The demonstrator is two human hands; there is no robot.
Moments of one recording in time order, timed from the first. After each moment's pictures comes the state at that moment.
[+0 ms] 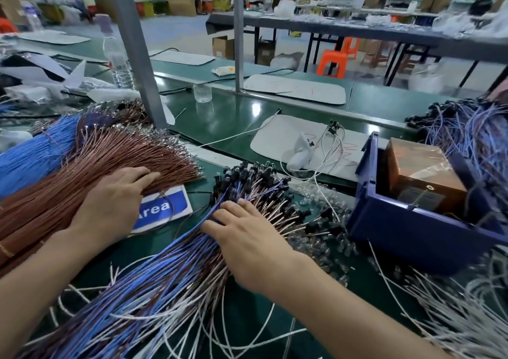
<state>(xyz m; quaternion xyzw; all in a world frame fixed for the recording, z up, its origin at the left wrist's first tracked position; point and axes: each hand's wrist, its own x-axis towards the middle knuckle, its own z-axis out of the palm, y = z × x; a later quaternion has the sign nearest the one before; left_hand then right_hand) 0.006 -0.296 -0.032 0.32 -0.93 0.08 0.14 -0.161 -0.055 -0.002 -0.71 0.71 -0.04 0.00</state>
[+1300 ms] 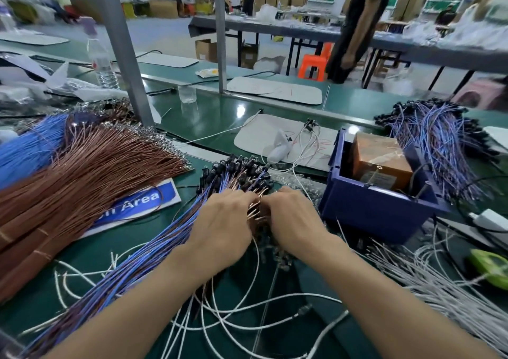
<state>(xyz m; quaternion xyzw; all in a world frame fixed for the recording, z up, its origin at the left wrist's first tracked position) -0.090 -0.097 -0.011 0.19 -0.95 -0.10 0.22 -0.208 0.006 0.008 -0.52 0.84 -0.13 0.00</state>
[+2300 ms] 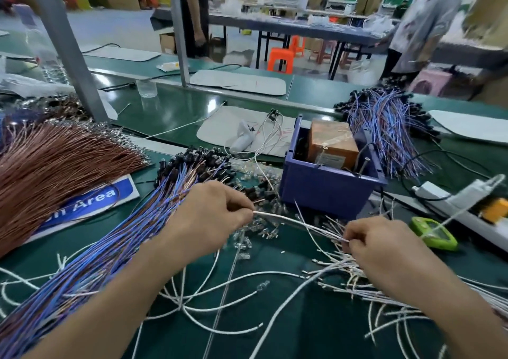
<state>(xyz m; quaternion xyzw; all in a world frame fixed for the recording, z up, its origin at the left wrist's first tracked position) -0.098 -0.056 0.028 0.19 -0.90 -0.37 0.14 -0.220 0.196 0.052 -0.27 0.95 -0.12 0.10</state>
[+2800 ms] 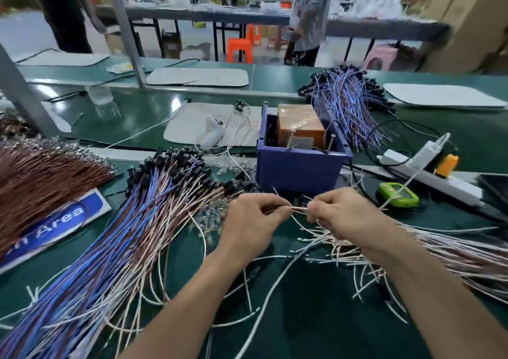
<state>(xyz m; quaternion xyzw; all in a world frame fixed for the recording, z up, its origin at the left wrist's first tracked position) -0.149 0.010 -0.022 0.09 -0.84 -0.50 0.18 -0.228 0.182 0.020 -0.17 0.85 -0.45 0.22</state>
